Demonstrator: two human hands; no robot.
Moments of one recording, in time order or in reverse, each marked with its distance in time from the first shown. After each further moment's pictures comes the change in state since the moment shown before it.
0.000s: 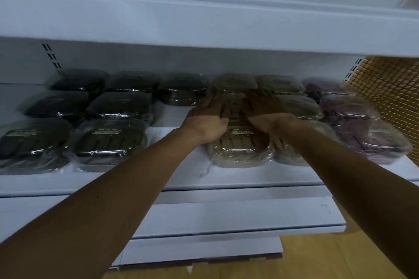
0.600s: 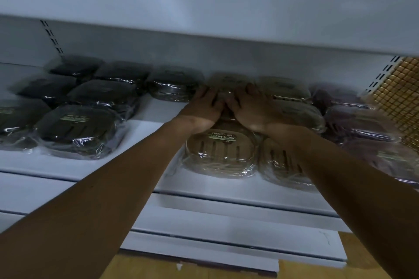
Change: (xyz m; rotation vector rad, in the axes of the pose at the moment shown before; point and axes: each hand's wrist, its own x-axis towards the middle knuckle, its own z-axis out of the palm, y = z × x) left_hand 0.044 0.027 0.027 -0.173 0.084 -0.183; right_hand 0.038 0.035 0.012 0.011 -0.025 -0.135
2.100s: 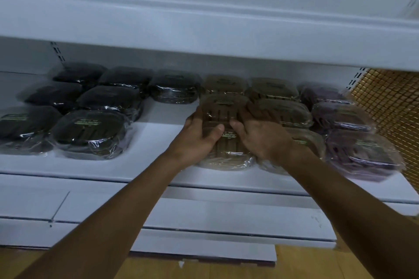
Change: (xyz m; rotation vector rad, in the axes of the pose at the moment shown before) left_hand -0.076 -0.017 0.011 -0.337 0.000 -0.036; right_hand -0.084 -0.005 -0.006 -0.177 0.033 -0.074
